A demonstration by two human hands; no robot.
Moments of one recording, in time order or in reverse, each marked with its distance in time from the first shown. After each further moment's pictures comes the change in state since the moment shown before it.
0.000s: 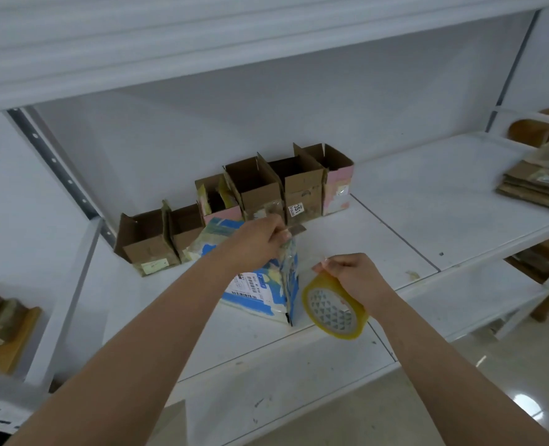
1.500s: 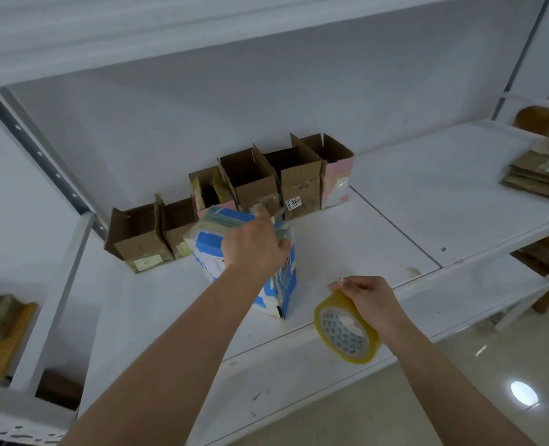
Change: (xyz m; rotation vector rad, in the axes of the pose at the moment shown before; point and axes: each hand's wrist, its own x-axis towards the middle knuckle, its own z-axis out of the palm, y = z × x) left_hand 0.018 0.005 0.041 0.384 0.328 -0.345; right_hand -0.004 0.050 -0.007 0.071 0.065 0.101
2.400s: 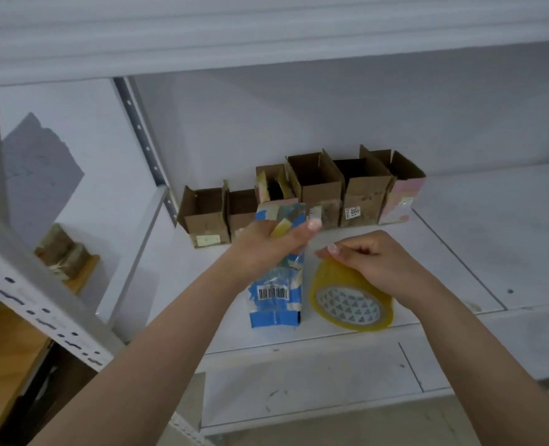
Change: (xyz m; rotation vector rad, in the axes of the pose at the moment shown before) left_hand -0.062 -0.086 -0.077 -1.024 -0.254 -0.102; right_hand -0.031 -0.123 0.044 -0.234 -0.417 -0.449
